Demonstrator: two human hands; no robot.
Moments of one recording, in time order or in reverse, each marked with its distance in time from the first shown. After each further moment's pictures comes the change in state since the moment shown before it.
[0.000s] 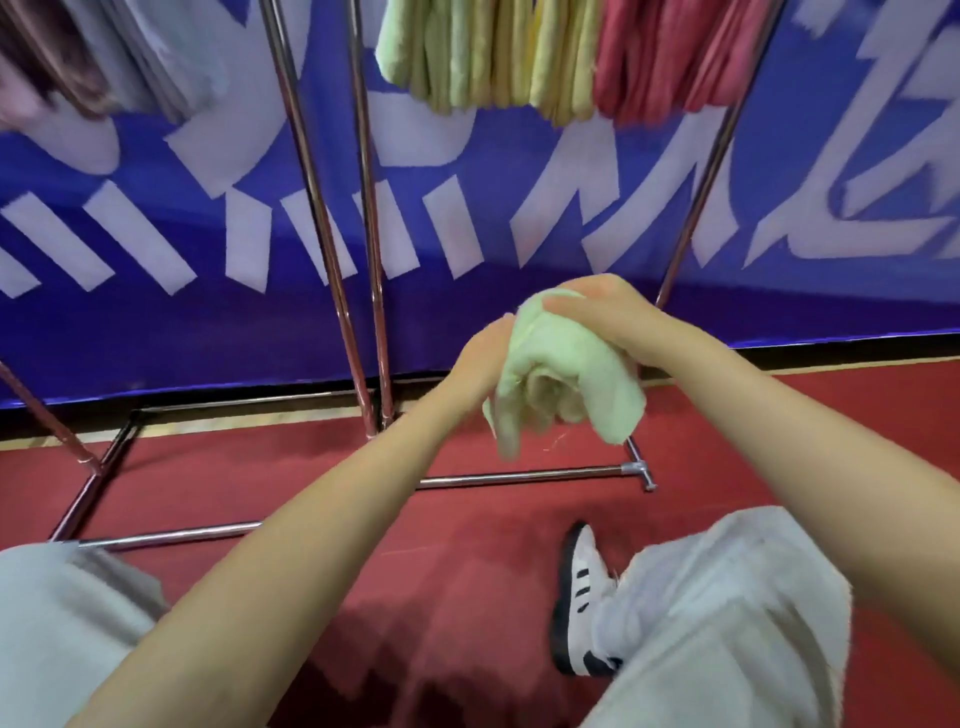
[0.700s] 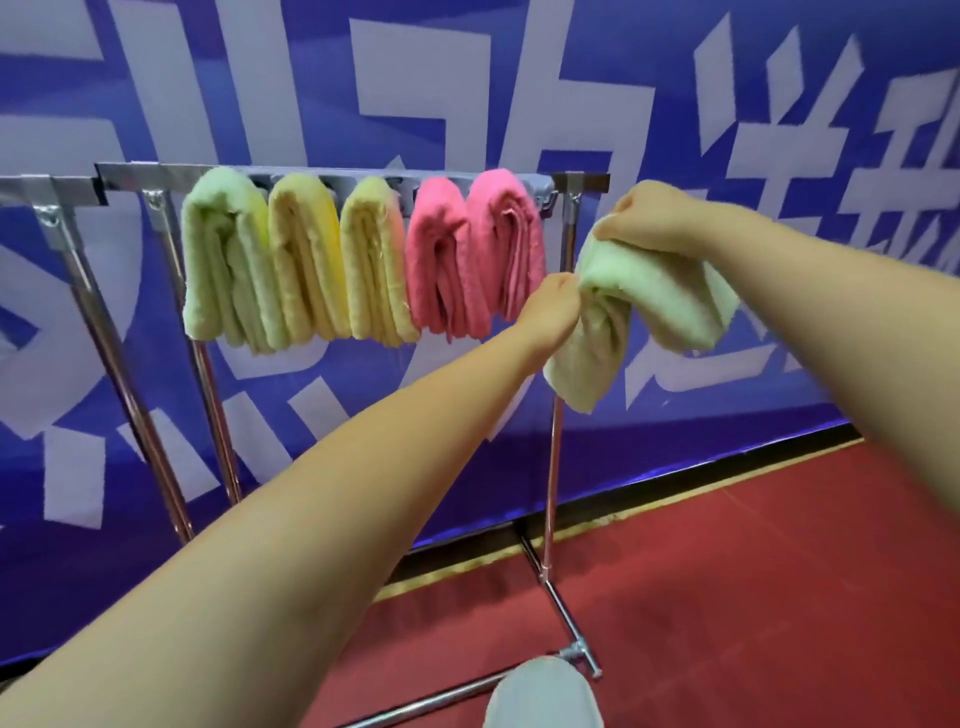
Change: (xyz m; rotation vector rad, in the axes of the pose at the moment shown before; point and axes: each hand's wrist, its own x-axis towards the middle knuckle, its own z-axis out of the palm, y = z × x) left_hand 0.199 0.269 0.094 -0.043 -0.048 0.395; right_hand 0.084 -0.048 -0.327 -0.619 0.459 0.192
